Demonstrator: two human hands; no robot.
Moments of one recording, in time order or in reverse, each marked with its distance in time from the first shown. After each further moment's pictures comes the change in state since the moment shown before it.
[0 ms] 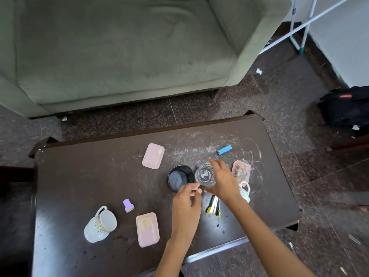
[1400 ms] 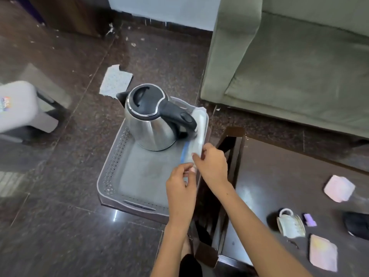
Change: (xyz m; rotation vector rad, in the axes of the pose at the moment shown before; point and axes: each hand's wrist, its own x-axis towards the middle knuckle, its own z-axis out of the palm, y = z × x) left_hand -0.086 -0.152 -0.559 -0.175 0.677 -0.177; right_hand -0.106 -0.649 0.172 0.266 0.050 -0.360
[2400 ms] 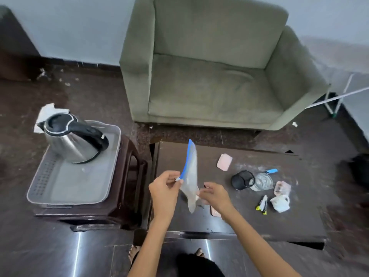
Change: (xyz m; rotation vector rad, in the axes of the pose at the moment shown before) left_hand -0.211 0.118 0.102 -0.118 -0.244 0.172; right_hand -0.206 0.186 -0.249 0.589 -0.092 0.437
